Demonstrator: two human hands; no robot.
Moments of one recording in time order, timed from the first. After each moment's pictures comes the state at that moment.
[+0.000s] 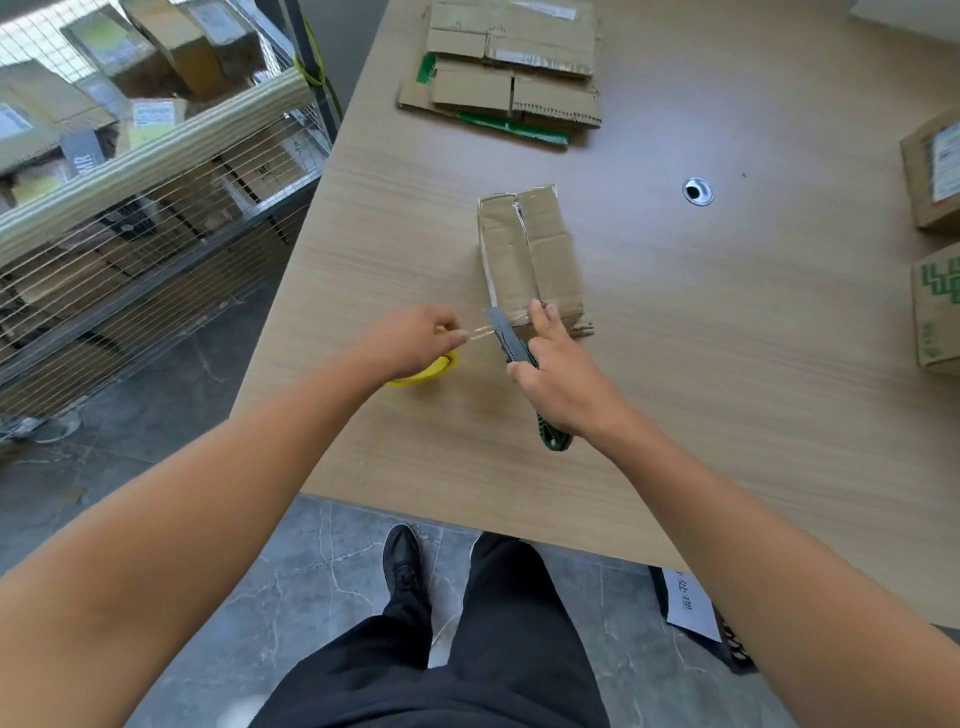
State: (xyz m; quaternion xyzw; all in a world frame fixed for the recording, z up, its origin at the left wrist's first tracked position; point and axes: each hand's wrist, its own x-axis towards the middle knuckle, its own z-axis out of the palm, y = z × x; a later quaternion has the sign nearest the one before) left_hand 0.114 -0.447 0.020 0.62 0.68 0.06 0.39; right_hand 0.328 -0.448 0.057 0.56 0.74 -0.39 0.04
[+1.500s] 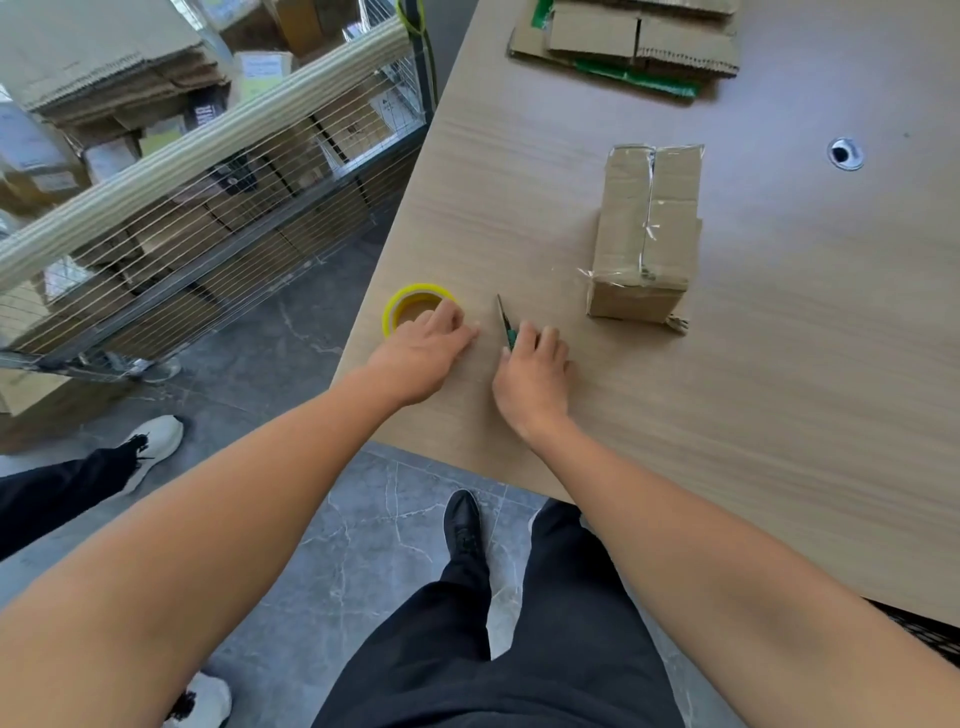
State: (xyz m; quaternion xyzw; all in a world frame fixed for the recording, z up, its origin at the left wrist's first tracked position) left_hand 0.015 -0.531 -0.036 0.73 0.64 -0.06 0.23; right_hand 0.184 -0.516 -0.060 0.65 0.73 -0.21 0.01
